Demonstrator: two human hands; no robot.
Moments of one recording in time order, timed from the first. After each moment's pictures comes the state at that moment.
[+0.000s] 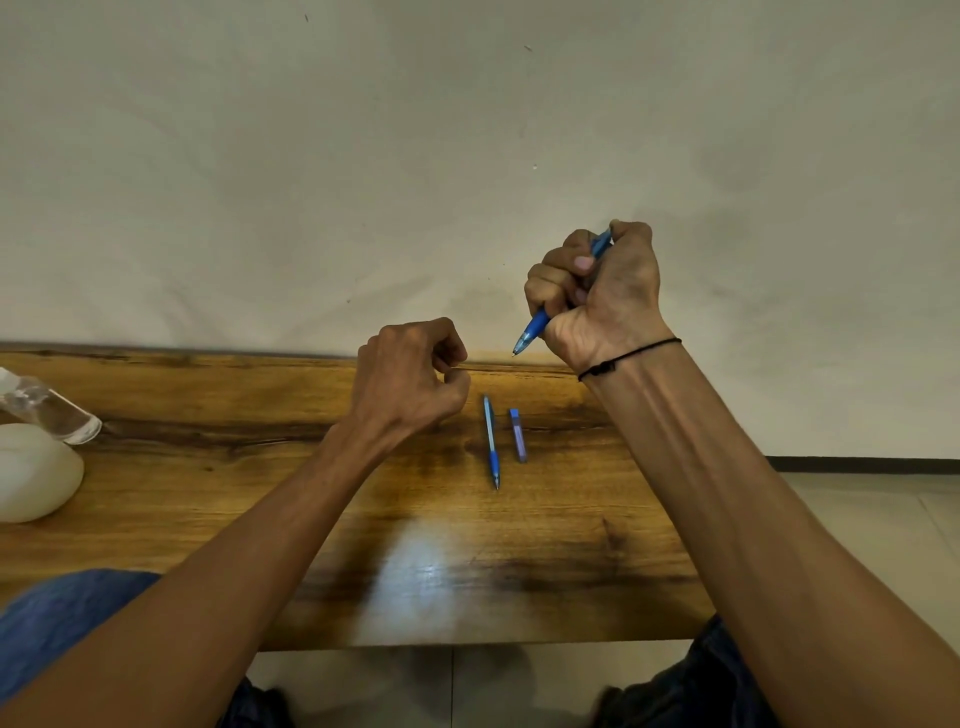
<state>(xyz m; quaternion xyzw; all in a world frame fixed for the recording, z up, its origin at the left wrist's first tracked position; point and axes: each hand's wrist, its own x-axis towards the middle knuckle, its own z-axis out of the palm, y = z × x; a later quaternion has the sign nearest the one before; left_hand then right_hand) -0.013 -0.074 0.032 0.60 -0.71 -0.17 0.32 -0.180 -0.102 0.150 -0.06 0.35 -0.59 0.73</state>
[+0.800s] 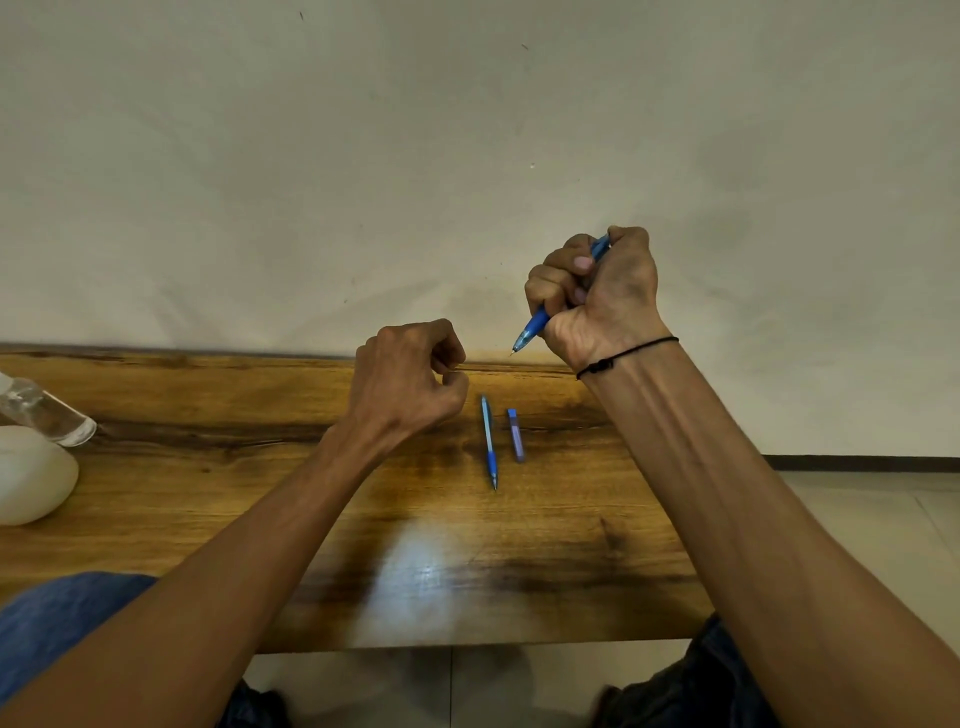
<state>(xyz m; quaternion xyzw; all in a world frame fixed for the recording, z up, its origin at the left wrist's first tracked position) -0.013 -0.074 0.032 0.60 -0.72 -0.17 0.31 -0.180 -0.105 0.147 -0.04 0.36 -0.59 0.72</state>
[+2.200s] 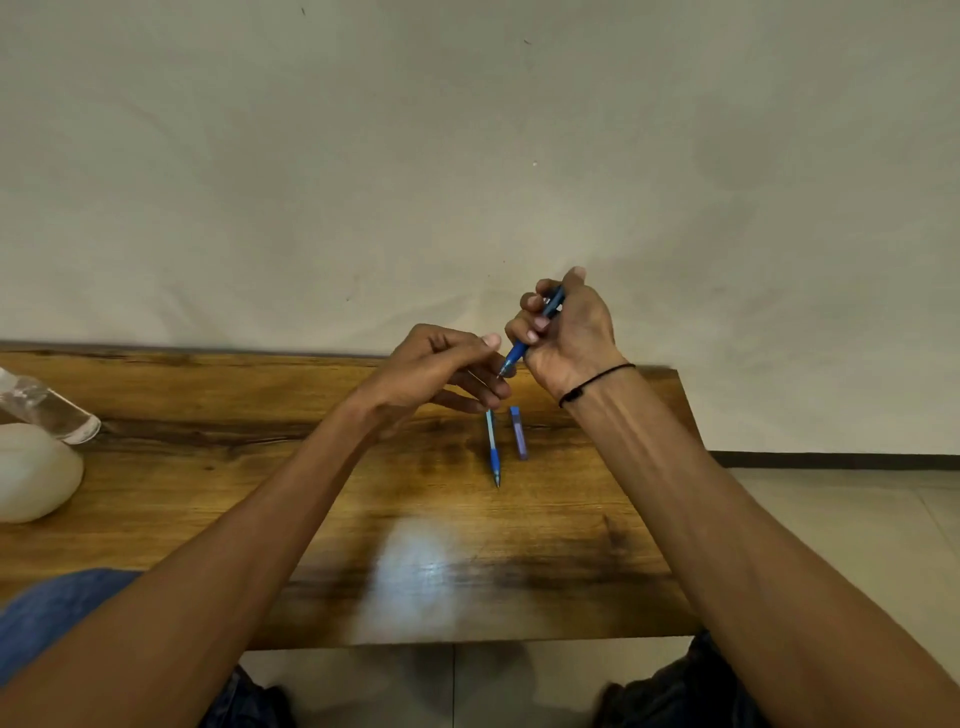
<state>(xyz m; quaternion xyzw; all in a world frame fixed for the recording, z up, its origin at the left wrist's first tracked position) -0.014 -0.085 0.037 0.46 -0.55 -0.62 0.33 -0.174 -0.115 0.084 -0.10 0.44 -0.57 0.69</state>
